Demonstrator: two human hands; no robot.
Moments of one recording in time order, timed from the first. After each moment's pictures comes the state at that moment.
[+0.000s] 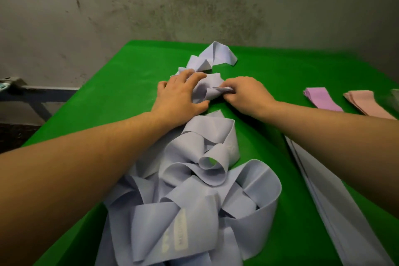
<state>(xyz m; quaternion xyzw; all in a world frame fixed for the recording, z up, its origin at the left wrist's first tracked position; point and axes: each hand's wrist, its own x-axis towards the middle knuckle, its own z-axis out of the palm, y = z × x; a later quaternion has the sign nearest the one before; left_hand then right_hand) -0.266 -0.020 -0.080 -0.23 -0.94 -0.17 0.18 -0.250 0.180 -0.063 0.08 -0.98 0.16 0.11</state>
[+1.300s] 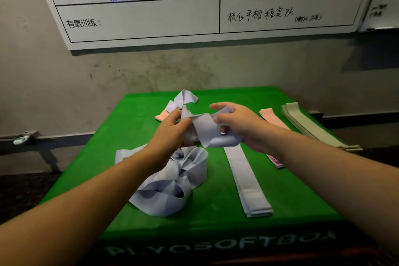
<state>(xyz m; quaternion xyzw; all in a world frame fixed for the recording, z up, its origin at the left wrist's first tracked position) -0.008 0.015 0.055 -0.16 -0.70 -0.69 -0.06 0.024 0.193 0.076 -0.02 -0.73 0.68 0.04</state>
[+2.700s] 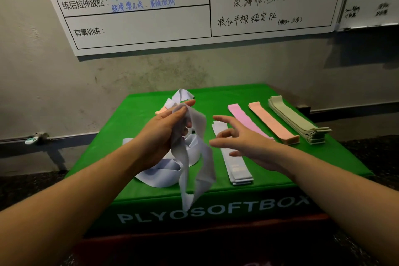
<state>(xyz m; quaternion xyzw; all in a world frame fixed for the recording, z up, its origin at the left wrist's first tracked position) 0.087 -0.008 0.088 -0.21 -0.65 -0.72 -0.16 0.149 0.197 0.060 0.04 -0.80 0.60 -0.06</state>
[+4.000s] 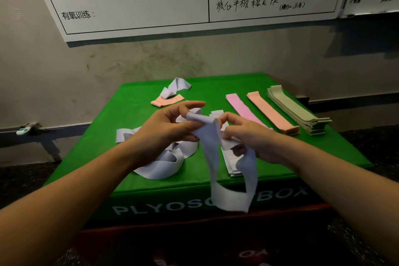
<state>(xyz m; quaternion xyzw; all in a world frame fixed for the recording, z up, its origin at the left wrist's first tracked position) 0.095 -0.009 0.073 -0.31 -0.68 -0.65 -0.13 0.138 0.206 0.044 0.02 -0.76 0.64 -0.07</state>
